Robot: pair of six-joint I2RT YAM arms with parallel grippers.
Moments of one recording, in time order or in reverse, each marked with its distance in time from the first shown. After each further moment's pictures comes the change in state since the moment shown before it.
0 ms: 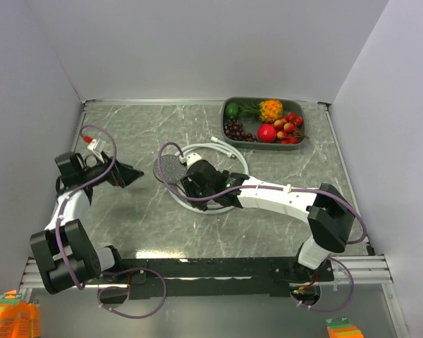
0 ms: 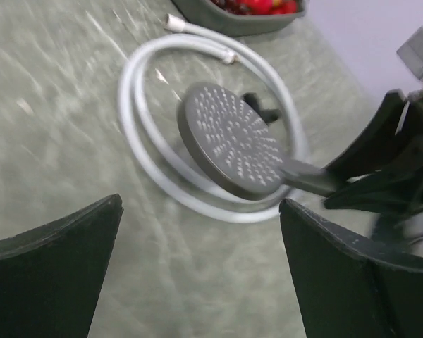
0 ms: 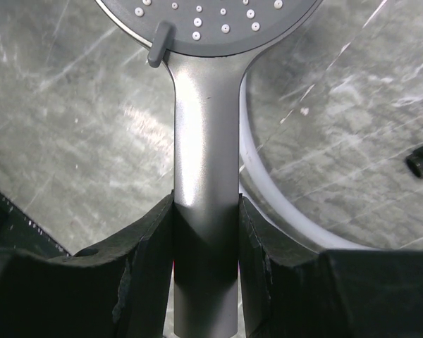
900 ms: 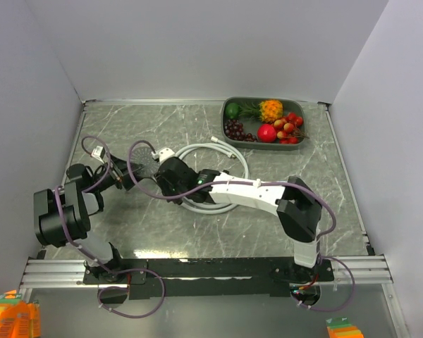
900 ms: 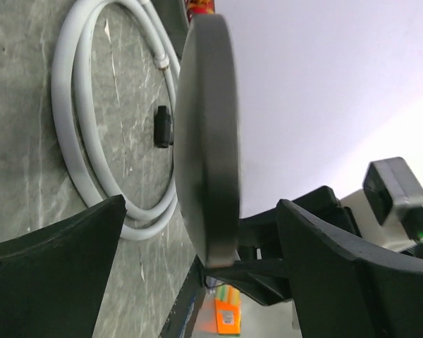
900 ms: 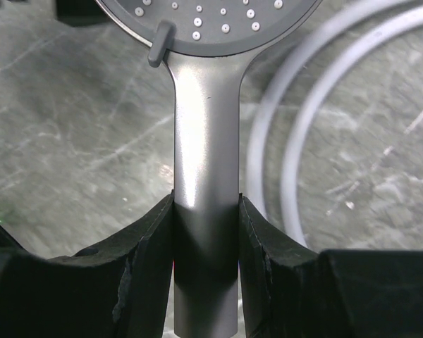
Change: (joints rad) left arm -0.001 0.359 -0.261 0.980 0.023 -1.223; right arm 0.074 0.241 0.286 0.035 0.088 -0.010
